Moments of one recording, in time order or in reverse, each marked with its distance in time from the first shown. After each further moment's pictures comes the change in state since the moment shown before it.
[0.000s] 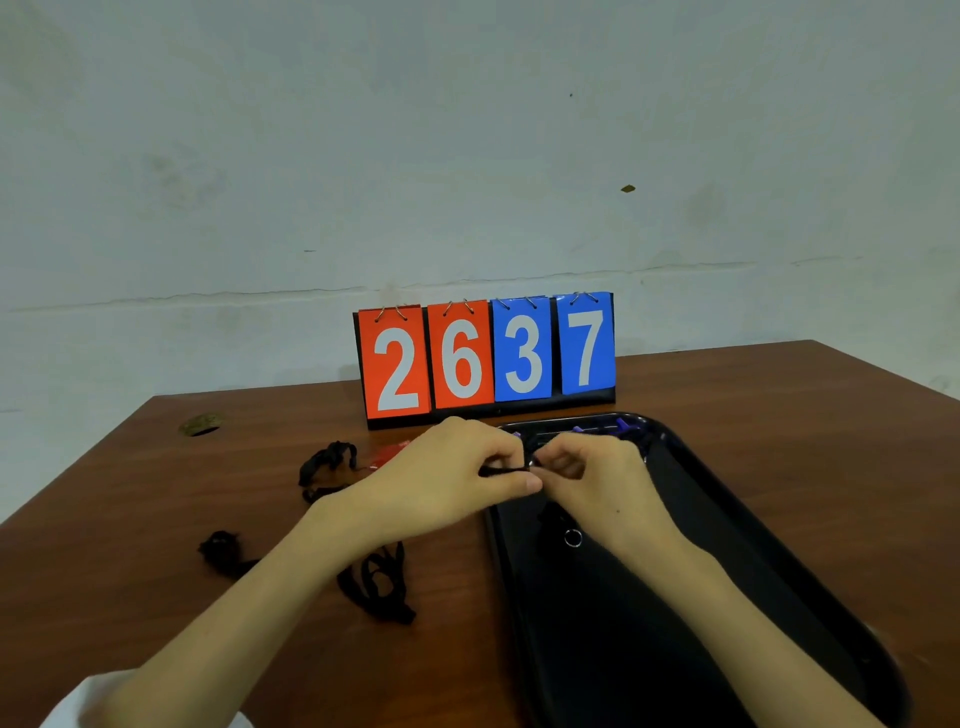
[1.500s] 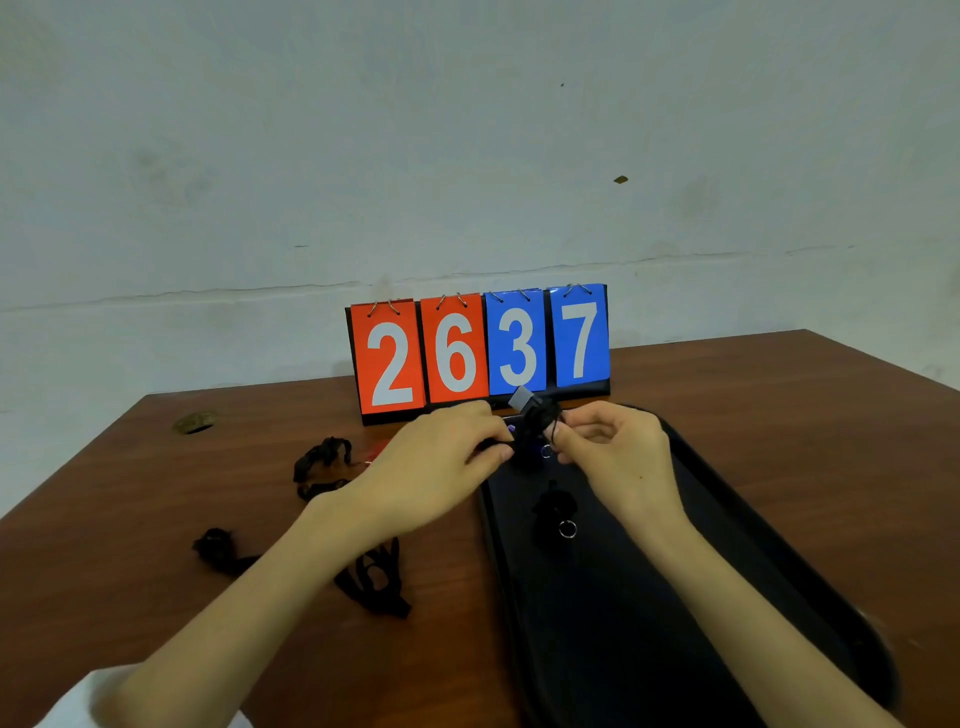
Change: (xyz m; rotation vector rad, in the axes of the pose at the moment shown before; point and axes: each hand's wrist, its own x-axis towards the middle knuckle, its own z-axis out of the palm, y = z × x) left_hand 0.002 -0.011 0.007 0.227 0.153 0.012; right_hand 0.005 0.002 -0.008 0.314 0.232 0.186
